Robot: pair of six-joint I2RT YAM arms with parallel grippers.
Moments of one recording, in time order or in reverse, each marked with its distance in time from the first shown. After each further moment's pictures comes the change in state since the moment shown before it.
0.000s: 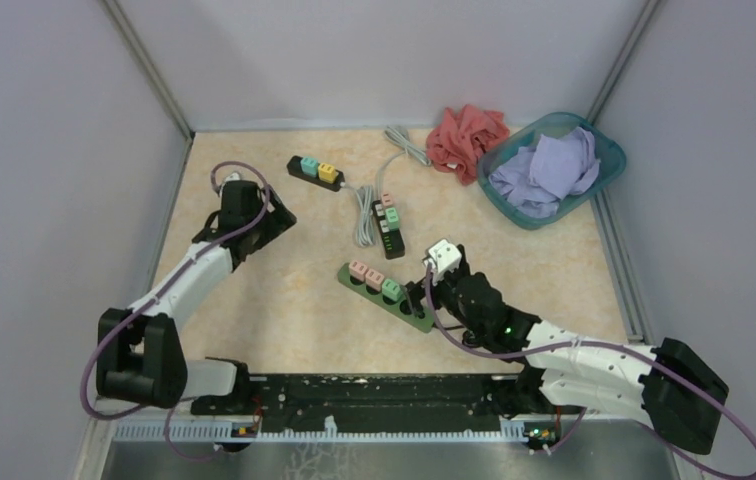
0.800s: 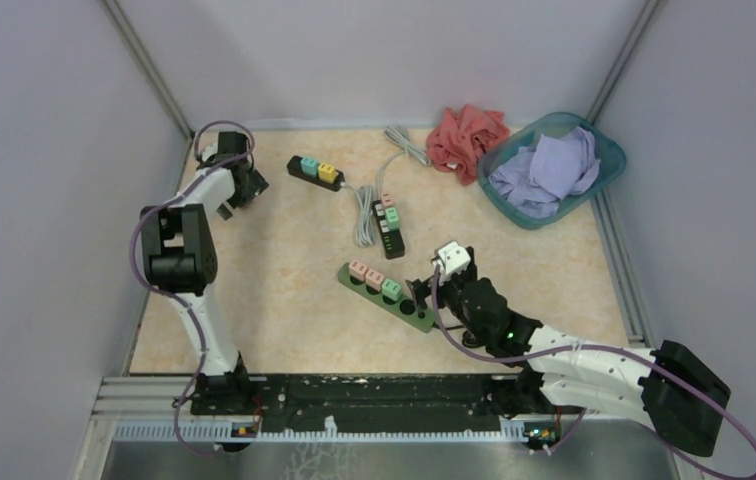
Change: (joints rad) left arm 0.221 0.721 0.692 -0.275 -0.246 0.053; right arm 0.000 -0.020 -0.079 0.115 0.097 0.000
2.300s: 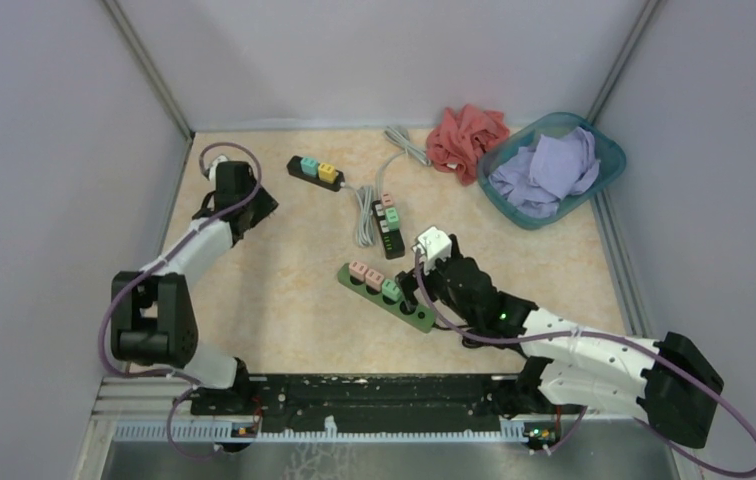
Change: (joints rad) left arm -0.086 -0.430 -0.461 0.315 0.188 -0.028; right arm 0.000 0.073 0.200 -0.259 -0.090 0.016
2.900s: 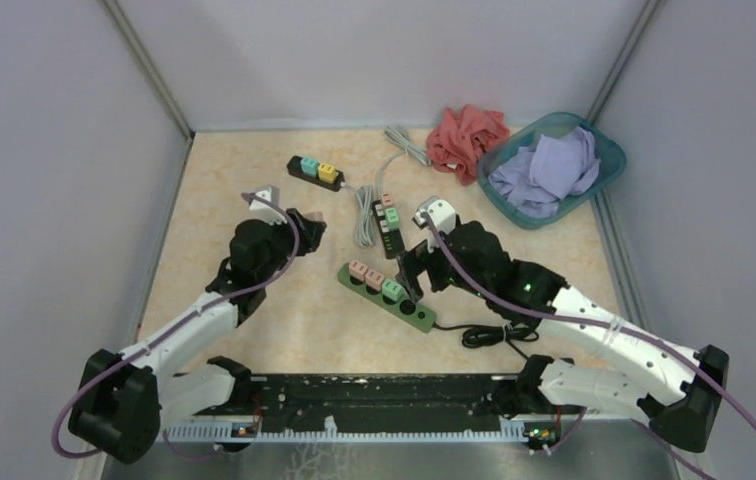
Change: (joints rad) left arm -0.332 -0.479 -0.496 0.469 0.135 0.171; right arm -0.017 -0.021 0.426 -0.626 -0.139 0.128
